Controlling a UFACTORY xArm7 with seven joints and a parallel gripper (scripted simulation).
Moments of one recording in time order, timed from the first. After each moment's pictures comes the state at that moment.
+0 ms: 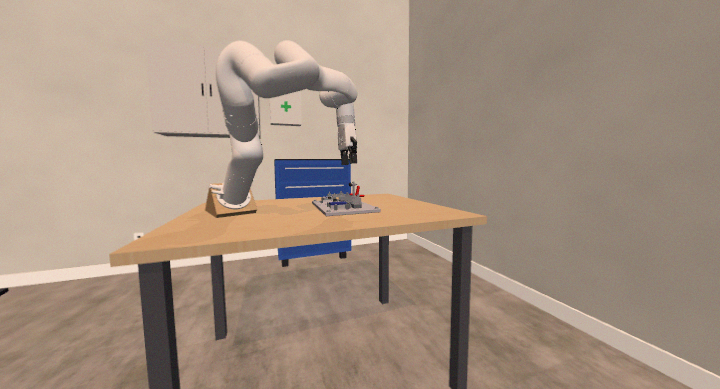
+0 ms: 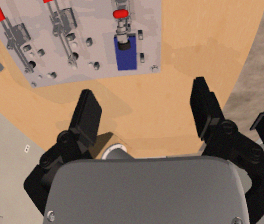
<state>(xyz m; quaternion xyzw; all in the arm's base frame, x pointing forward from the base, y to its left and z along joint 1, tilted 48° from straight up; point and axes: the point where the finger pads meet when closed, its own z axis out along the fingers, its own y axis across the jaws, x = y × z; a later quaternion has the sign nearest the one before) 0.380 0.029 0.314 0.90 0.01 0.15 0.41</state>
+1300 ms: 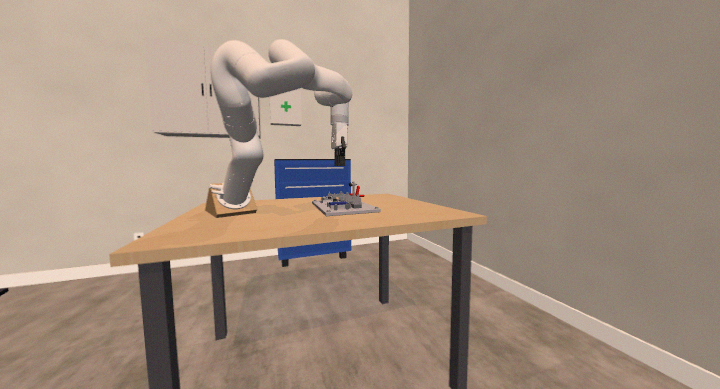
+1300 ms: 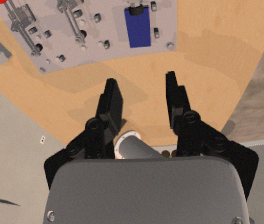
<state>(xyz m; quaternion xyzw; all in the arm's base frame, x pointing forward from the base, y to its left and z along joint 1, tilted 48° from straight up) 0.348 0.042 0.294 0.91 -0.03 0.14 0.38</state>
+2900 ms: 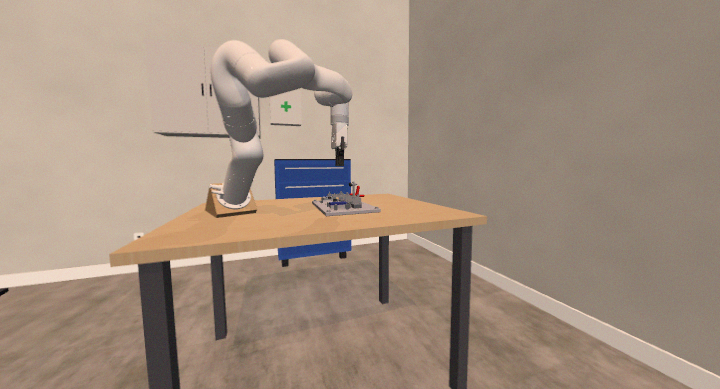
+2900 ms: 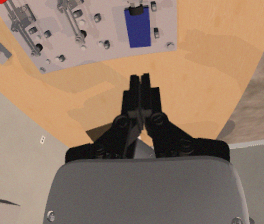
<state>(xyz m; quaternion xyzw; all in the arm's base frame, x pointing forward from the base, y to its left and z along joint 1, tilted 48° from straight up) 0.348 0.042 0.294 0.91 -0.03 0.14 0.38</state>
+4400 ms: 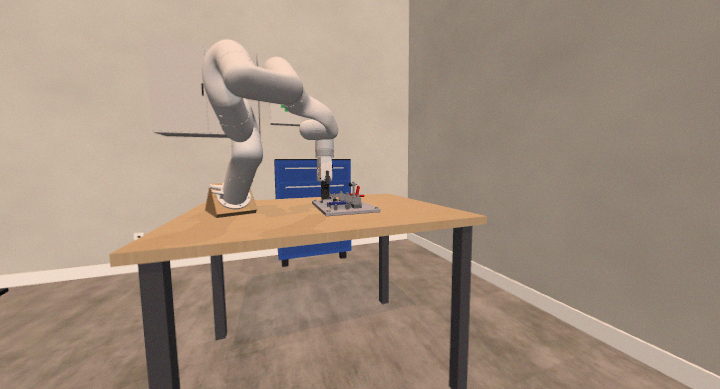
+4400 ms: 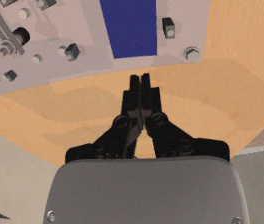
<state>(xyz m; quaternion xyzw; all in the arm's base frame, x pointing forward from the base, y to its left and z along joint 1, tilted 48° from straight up) 0.321 -0.053 0.184 0.91 -0.03 0.14 0.38</state>
